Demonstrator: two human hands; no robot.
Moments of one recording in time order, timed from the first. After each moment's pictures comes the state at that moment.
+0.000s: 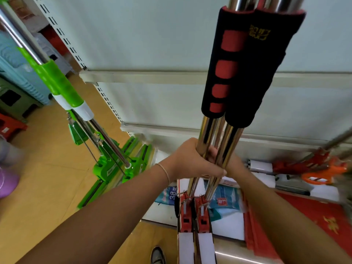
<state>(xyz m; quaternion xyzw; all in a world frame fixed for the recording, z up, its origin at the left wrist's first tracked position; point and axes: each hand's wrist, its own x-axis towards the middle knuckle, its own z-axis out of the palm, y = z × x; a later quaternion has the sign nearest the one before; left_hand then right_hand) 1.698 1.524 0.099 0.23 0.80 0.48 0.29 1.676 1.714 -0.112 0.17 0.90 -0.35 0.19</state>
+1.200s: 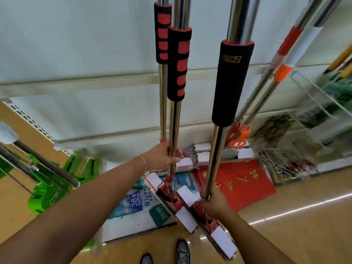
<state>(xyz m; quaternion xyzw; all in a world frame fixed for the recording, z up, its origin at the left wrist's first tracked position) 1.689 1.555 0.033 0.35 0.78 0.37 0.37 1.906 1.683 -0.068 0.38 0.83 -0.40 0.08</state>
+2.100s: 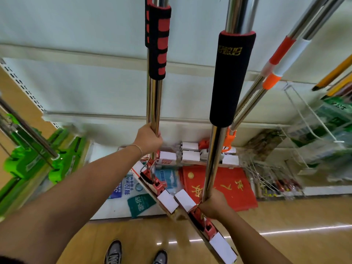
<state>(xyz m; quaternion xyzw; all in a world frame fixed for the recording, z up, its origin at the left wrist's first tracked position) 1.715 1.608 0.010 0.09 0.87 0.46 0.15 1.955 1.763 -0.037 0.32 0.88 -0.27 0.22</state>
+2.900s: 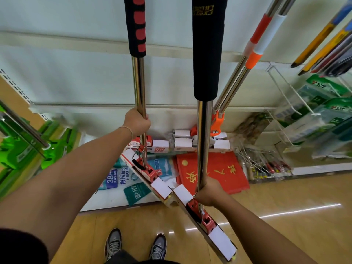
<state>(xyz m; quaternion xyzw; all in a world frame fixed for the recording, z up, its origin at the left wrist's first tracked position) 1.713 1.605 0.005 0.06 0.85 0.49 0.18 1.995 1.757 -0.021 0.32 0.87 -0.28 0.24</state>
